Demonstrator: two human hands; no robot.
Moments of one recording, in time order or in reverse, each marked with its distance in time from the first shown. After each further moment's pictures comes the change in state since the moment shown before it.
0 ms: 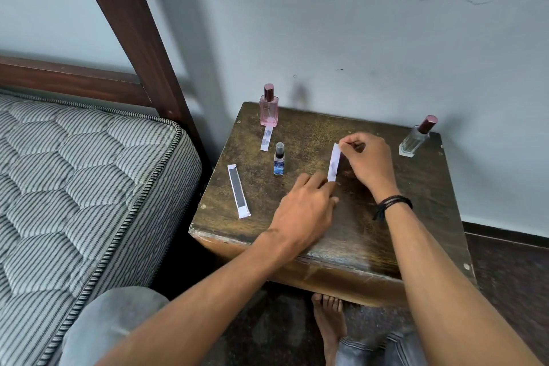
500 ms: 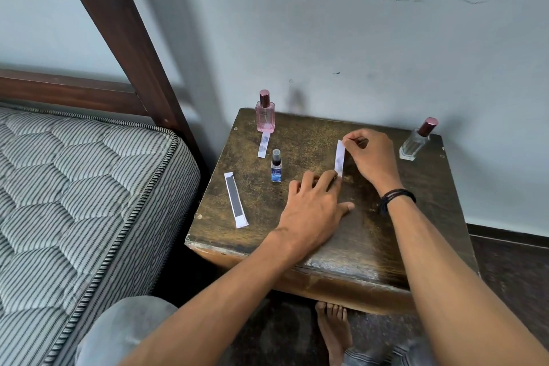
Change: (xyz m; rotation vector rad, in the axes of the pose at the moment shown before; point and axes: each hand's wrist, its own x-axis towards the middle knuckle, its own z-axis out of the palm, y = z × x) left_hand 0.019 0.006 0.008 0.188 -0.116 -0.010; right_hand 0.025 0.014 -0.001 -0.004 0.023 -0.002
